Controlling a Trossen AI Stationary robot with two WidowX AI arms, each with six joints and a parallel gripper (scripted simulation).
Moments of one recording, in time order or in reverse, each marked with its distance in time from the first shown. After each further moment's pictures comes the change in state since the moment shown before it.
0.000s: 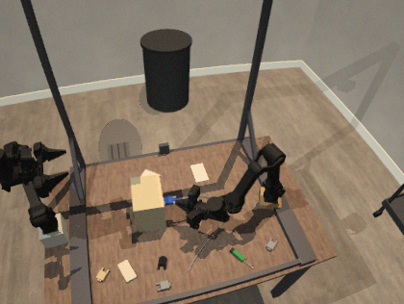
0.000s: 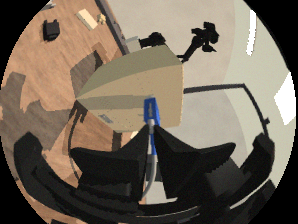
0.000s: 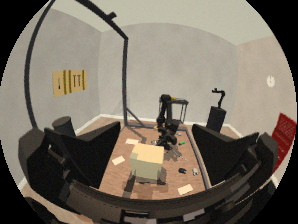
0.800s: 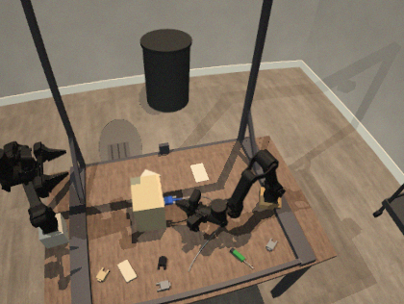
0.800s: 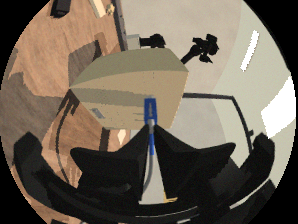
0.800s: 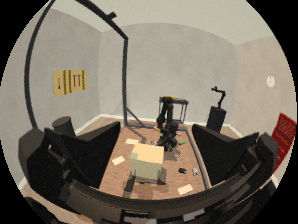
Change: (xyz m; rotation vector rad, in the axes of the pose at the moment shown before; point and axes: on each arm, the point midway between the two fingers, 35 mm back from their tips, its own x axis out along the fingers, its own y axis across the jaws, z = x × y) left arm 0.000 0.004 0.000 -0.172 0.001 -0.122; right arm 0.000 0.000 0.000 0.000 0.000 0.000
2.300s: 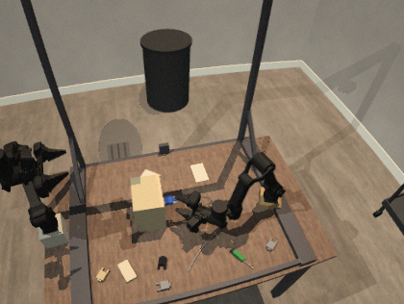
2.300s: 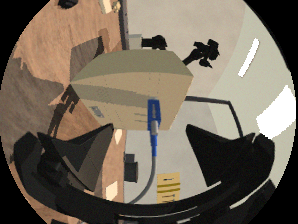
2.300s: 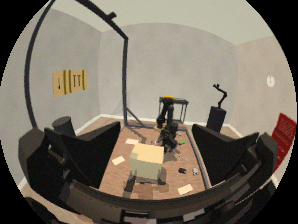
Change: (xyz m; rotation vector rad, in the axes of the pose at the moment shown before) left arm 0.001 0.005 0.001 -0.065 -0.006 -0.032; right arm 0.000 0.000 0.000 0.000 0.000 0.000
